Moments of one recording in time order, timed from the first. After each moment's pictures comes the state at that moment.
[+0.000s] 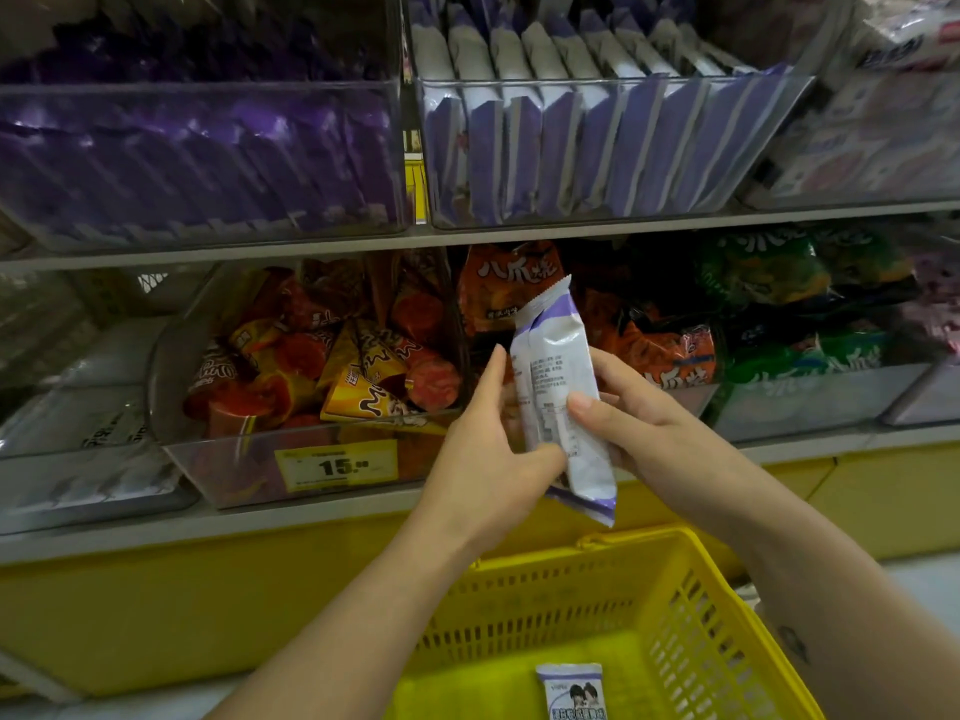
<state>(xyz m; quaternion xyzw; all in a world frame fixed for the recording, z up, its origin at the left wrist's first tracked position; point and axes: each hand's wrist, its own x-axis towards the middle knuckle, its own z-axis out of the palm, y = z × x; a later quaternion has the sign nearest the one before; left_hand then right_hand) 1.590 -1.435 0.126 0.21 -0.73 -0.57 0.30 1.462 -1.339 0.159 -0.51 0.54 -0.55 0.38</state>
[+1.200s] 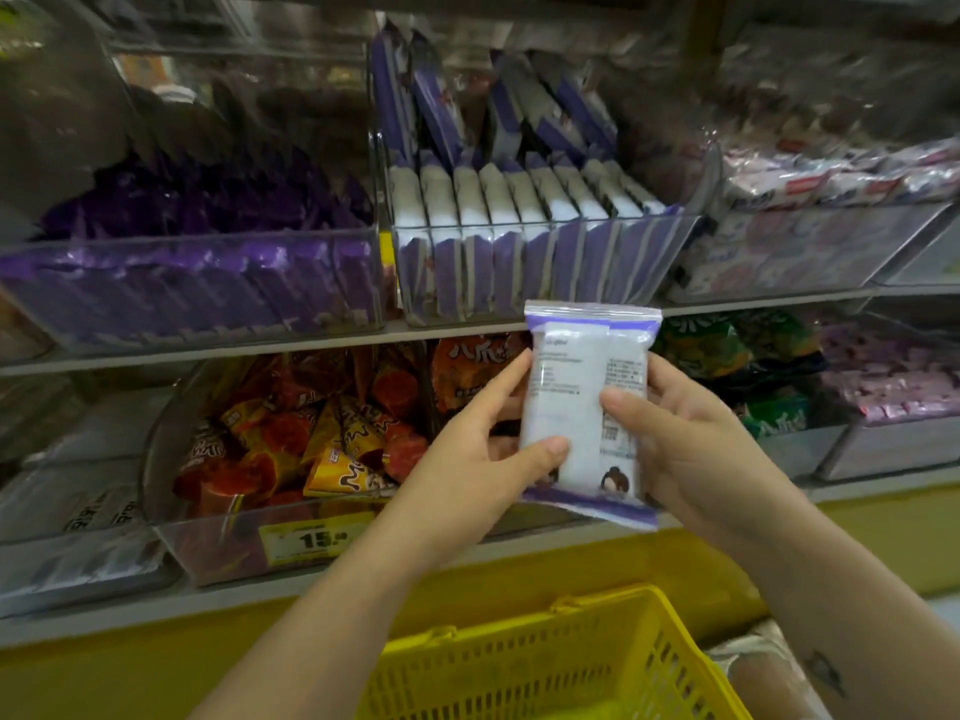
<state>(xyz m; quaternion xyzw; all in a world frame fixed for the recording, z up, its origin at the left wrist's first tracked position) 1.589 -1.433 0.191 0.10 -0.74 -0.61 0.27 1.449 -1.314 0.217 -0.41 0.48 -0.68 0.37</state>
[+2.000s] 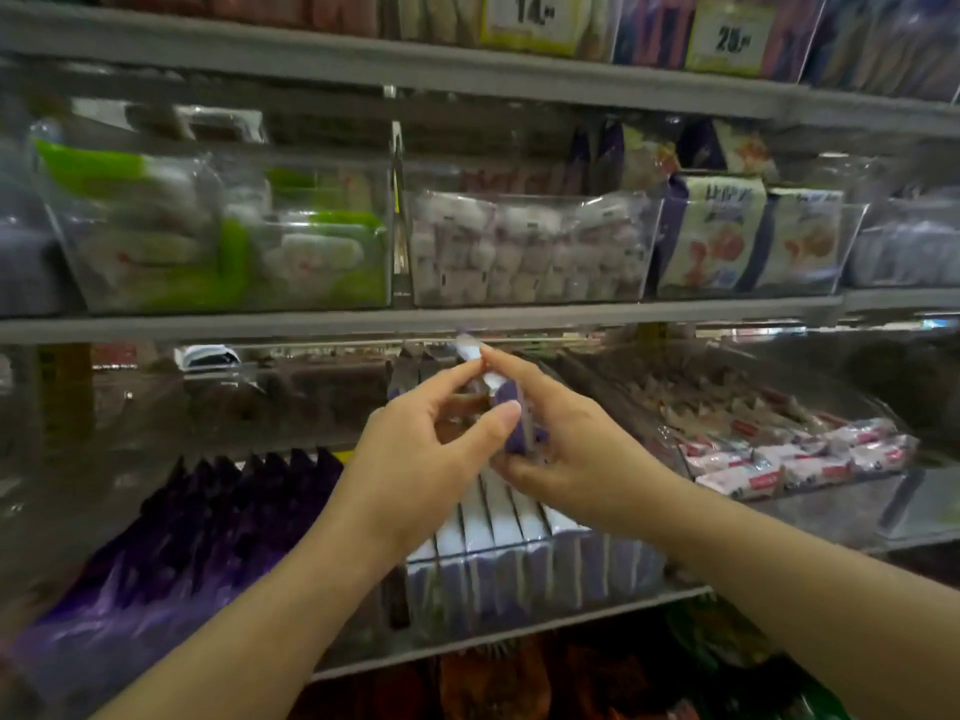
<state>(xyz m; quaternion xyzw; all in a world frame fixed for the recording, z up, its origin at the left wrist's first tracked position) 1.577 -1.494 0.396 0.06 -0.81 -0.32 0.48 1.440 -1.395 0.407 -0.69 0.58 -0.40 -0.12</state>
